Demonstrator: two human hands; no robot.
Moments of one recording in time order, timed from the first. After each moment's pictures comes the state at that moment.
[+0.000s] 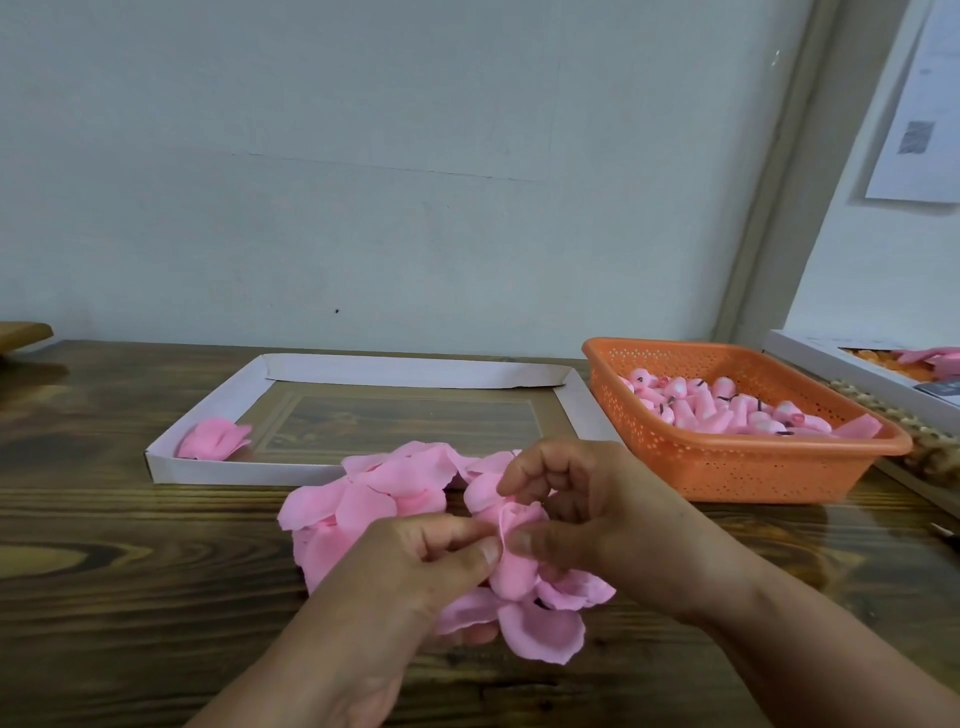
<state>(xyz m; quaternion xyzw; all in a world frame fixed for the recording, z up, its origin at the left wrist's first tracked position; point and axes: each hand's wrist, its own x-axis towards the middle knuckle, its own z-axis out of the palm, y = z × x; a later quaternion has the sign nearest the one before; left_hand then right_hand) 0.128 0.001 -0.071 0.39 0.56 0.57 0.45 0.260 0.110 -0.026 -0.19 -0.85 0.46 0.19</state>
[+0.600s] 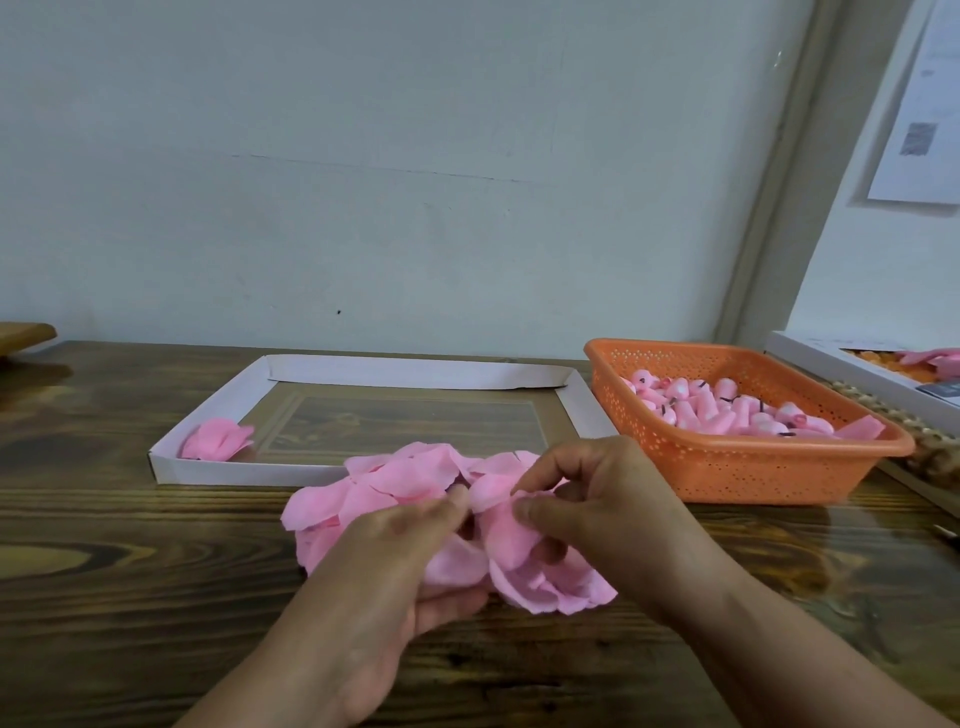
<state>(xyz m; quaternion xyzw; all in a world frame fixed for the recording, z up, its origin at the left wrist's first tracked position) 0.124 0.005 -0.073 0.27 0.53 0.65 0.47 0.253 0.107 -0.032 -0.27 -0.81 0.45 0.26</state>
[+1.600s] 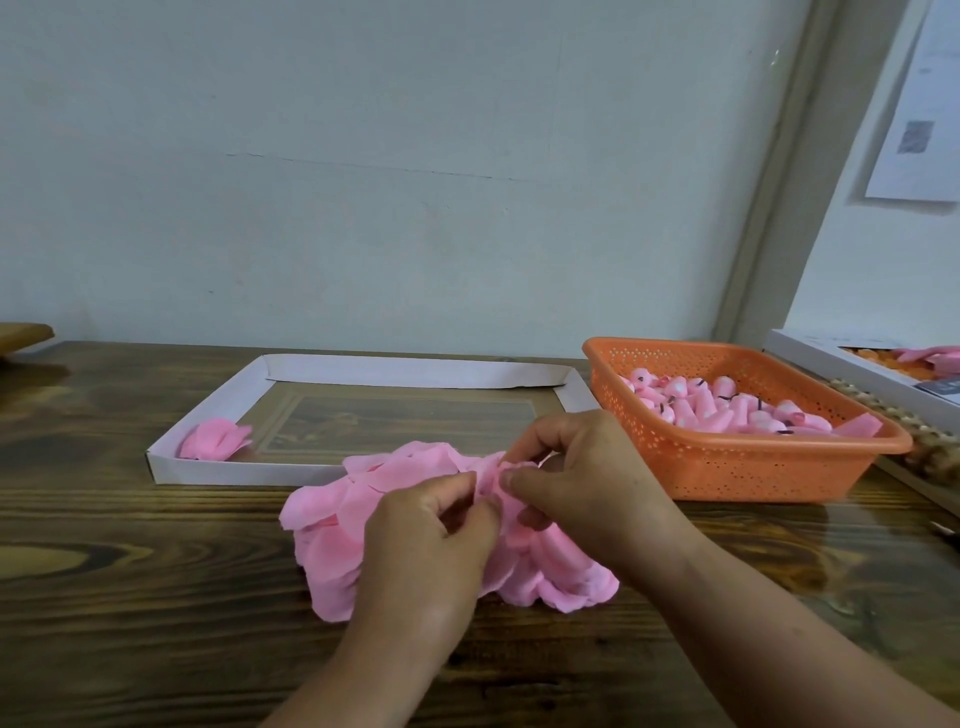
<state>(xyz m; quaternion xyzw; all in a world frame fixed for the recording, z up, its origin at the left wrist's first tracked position) 0.140 0.024 -0.079 0.42 0.66 0.60 0.14 0.234 0.113 -0.026 -0.29 -0.84 0.36 0.29</state>
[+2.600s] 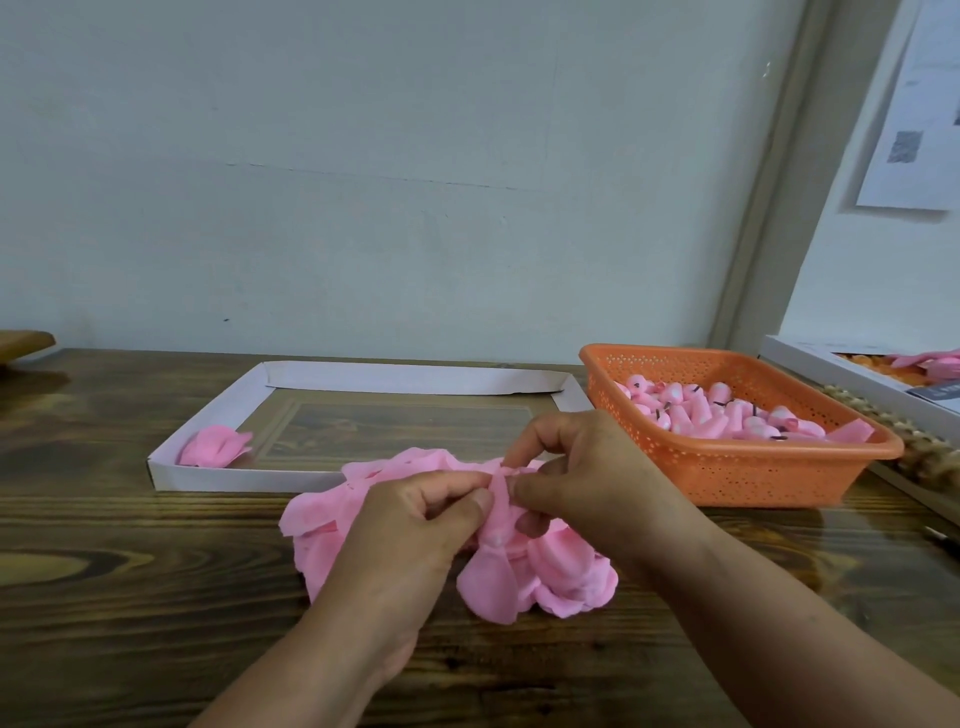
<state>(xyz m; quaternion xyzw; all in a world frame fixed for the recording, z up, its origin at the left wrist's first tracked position) 0.124 0.026 -0.074 0.38 0.58 0.65 0.31 0.241 0.117 -0.020 -0.25 -0.83 0.43 0.25</state>
